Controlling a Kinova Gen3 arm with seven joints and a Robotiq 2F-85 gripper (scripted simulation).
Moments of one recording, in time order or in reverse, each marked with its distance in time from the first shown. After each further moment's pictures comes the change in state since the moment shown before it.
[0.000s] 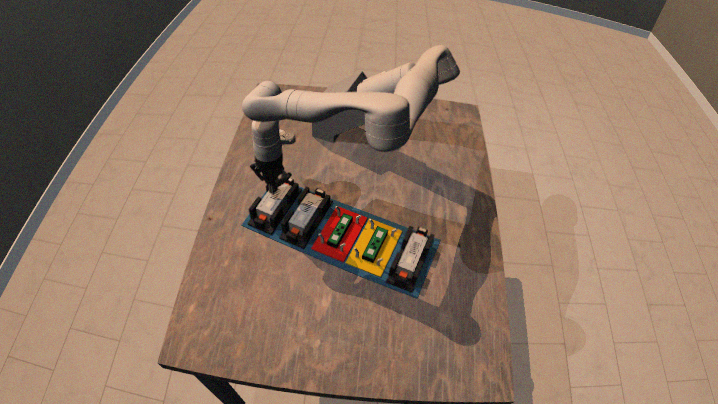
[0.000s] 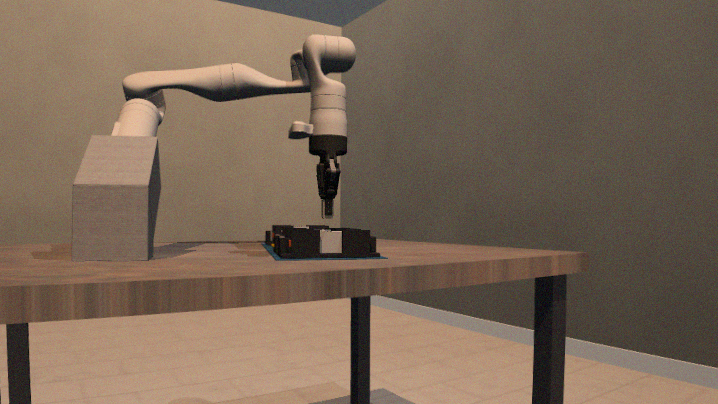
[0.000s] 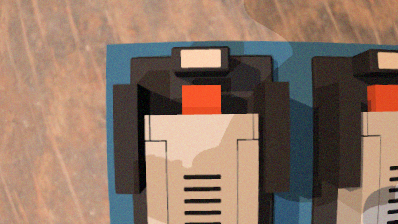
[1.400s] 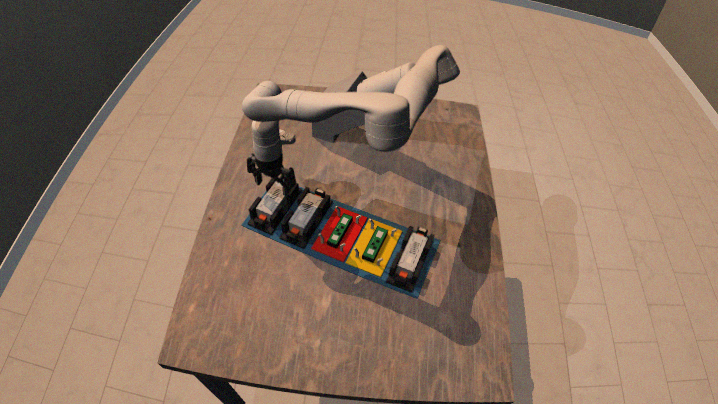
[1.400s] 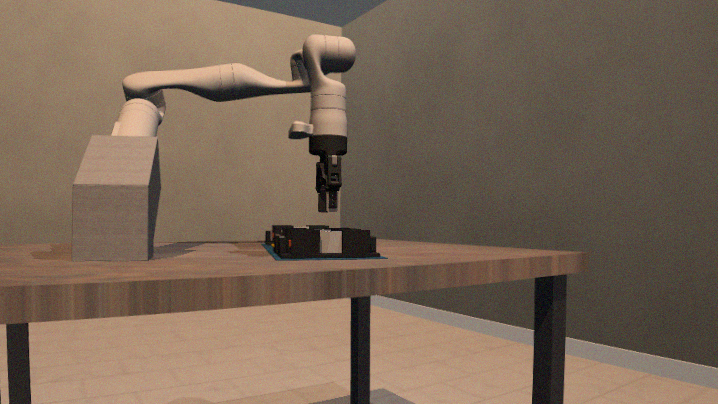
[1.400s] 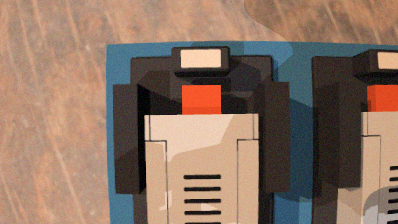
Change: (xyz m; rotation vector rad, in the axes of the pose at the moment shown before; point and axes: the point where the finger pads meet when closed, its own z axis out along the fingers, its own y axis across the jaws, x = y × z) arm 0.000 0.000 0.000 0.000 0.000 0.000
